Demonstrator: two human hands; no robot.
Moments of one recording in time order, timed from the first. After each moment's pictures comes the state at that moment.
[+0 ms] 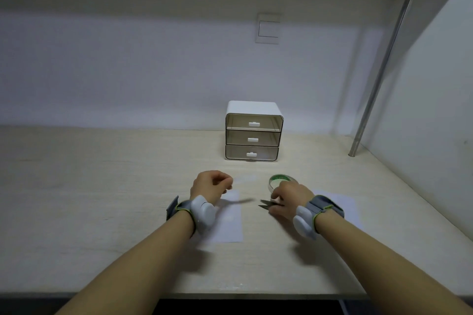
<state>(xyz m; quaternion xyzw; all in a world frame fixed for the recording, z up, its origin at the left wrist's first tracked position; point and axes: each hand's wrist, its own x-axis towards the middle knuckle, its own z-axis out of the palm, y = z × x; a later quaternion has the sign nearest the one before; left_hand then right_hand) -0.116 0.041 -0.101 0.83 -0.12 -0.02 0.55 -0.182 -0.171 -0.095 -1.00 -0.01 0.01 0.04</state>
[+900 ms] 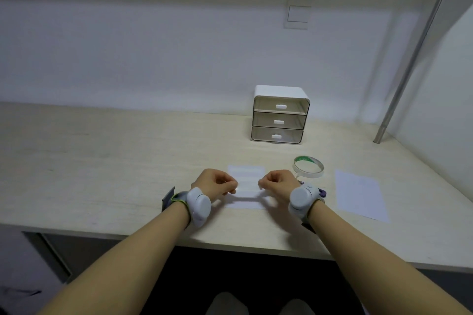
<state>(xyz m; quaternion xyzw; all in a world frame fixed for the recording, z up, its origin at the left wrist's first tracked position) -0.155 0.123 -0.121 0.85 -0.13 -0.11 0.49 -0.199 -0.077 -0.115 -0.86 0.09 -0.01 0.50</state>
